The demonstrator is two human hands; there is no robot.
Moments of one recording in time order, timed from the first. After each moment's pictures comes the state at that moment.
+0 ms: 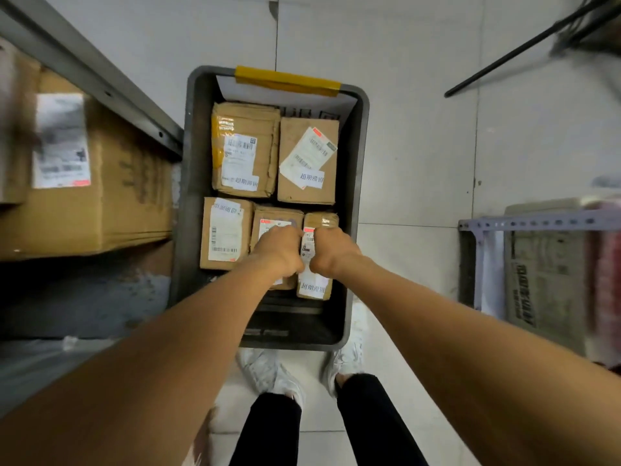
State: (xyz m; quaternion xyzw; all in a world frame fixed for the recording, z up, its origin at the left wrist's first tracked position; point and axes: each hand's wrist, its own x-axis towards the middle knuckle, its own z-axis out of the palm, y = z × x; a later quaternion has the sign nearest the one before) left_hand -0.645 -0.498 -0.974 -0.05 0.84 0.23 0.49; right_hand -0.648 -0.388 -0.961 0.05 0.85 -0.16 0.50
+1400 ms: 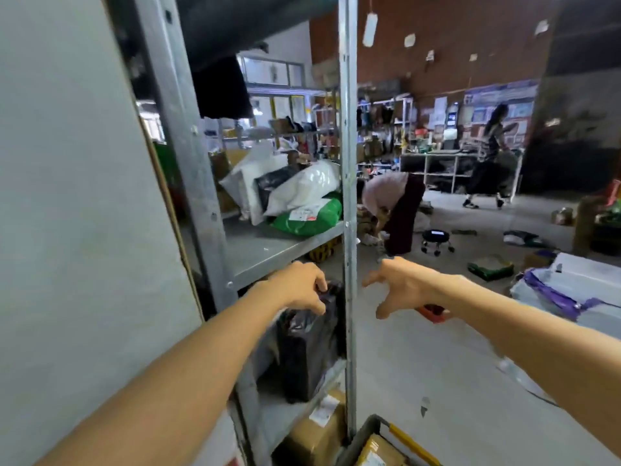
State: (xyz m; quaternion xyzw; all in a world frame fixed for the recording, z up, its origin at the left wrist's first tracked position) left_hand -0.464 -0.533 -0.113 -0.15 0.98 0.10 0.03; right_hand -0.596 -0.360 -0.114 -0.52 0.85 -0.05 0.06
